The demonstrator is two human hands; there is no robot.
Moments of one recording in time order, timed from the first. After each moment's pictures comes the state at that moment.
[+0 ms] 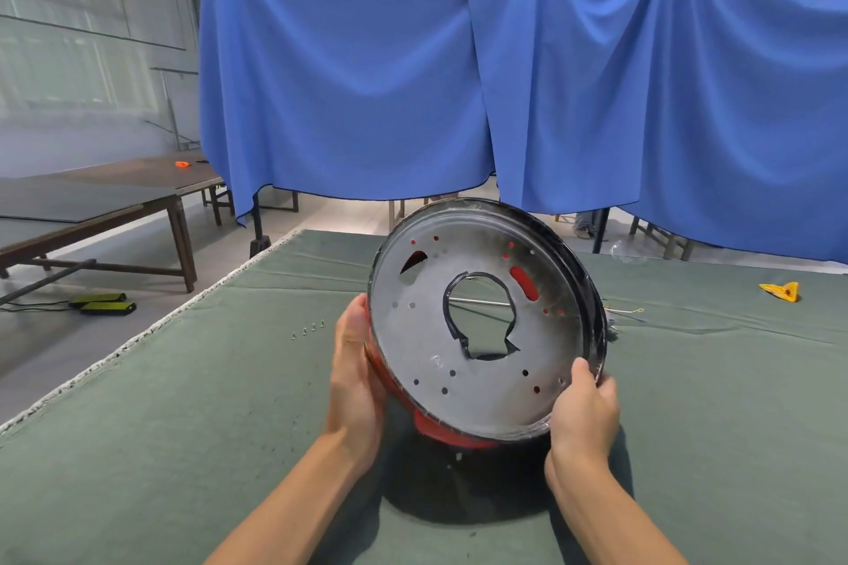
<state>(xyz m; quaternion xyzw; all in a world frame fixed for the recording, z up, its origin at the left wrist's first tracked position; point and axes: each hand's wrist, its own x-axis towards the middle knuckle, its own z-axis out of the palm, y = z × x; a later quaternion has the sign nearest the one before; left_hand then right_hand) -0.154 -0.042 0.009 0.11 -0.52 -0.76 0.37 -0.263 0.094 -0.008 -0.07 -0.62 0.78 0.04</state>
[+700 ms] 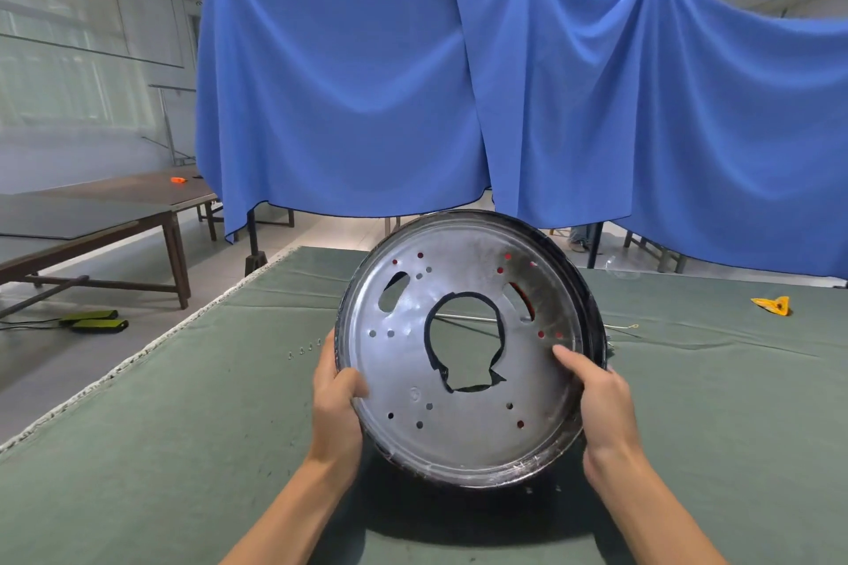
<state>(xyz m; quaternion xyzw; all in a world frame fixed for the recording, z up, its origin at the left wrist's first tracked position) -0.152 -0.058 -0.006 0.15 -0.56 -0.70 0.42 -0.279 0.116 0.015 0.05 -0.58 0.81 -0.08</state>
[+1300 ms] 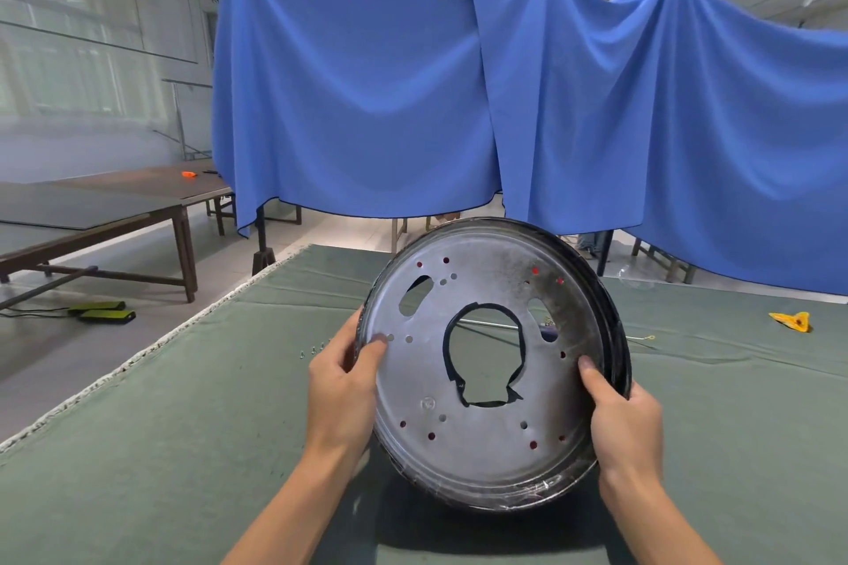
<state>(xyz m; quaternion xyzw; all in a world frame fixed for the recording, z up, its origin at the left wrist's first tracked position) -0.141 -0.062 0.021 0.15 -0.62 -0.62 0.46 -0.291 0.111 -0.006 0.06 -0.66 0.75 0.04</state>
